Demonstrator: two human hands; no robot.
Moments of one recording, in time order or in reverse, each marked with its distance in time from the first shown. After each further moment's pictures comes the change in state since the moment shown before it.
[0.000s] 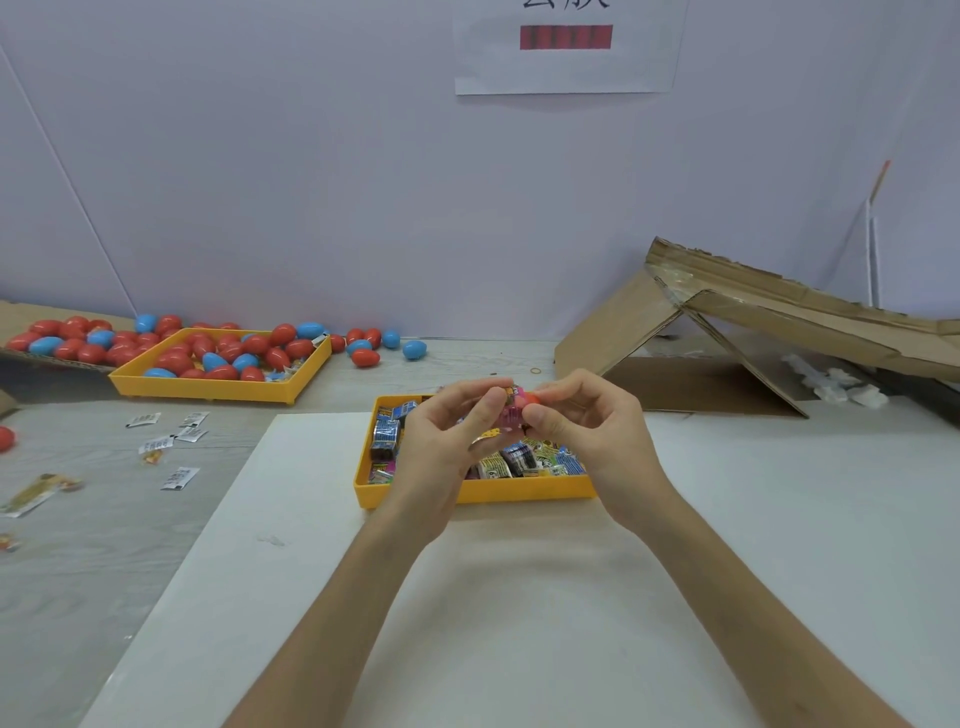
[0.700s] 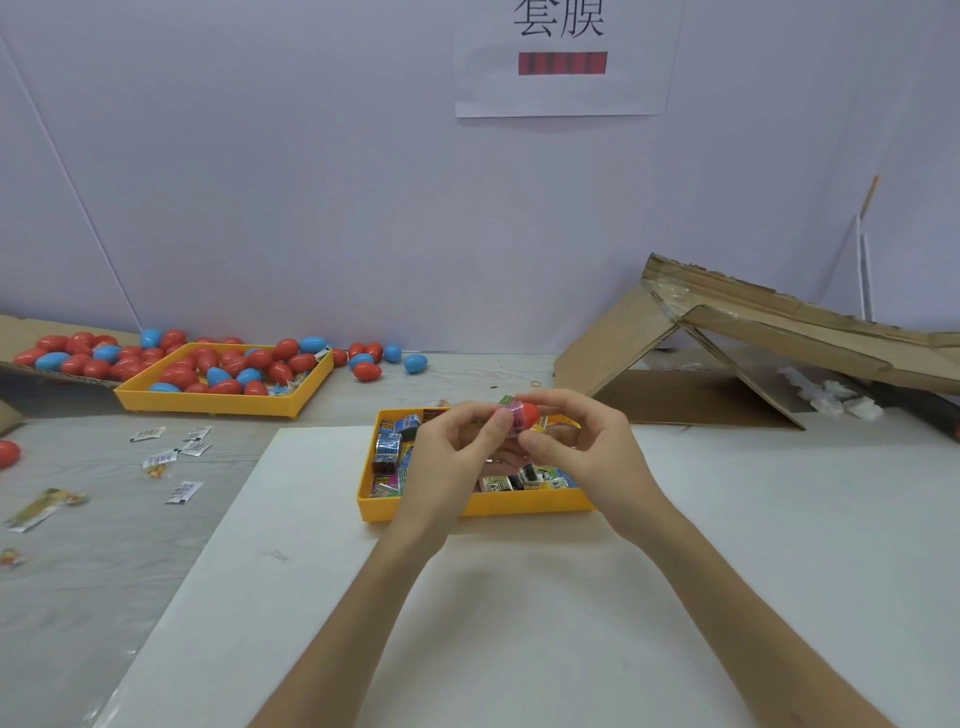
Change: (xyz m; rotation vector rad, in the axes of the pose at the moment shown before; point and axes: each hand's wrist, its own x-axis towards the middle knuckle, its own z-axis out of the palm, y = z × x) left_hand 0.001 -0.007 0.000 0.350 0.013 0.053; right_hand 0.002 0.007 -0.005 -0.133 -0.083 0.023
